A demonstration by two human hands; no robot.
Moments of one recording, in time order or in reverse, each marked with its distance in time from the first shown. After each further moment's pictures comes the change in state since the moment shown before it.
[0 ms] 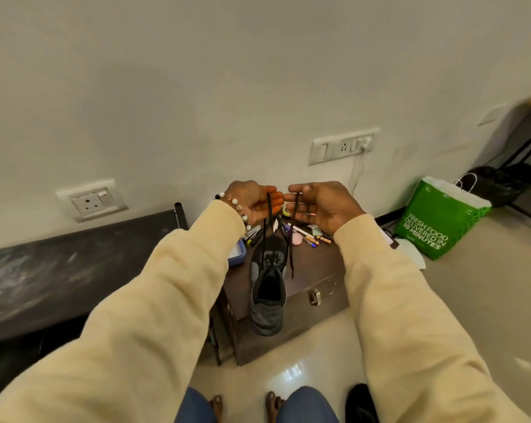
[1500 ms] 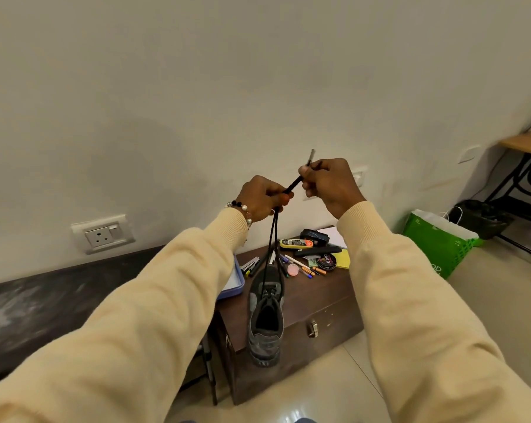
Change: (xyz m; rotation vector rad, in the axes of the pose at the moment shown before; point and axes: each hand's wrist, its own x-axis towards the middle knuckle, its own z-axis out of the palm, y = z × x) left_hand -0.031 0.052 0.020 0.835 -0.089 0.734; right_hand -0.016 -0.091 0.003 -0.255 0.161 -0.531
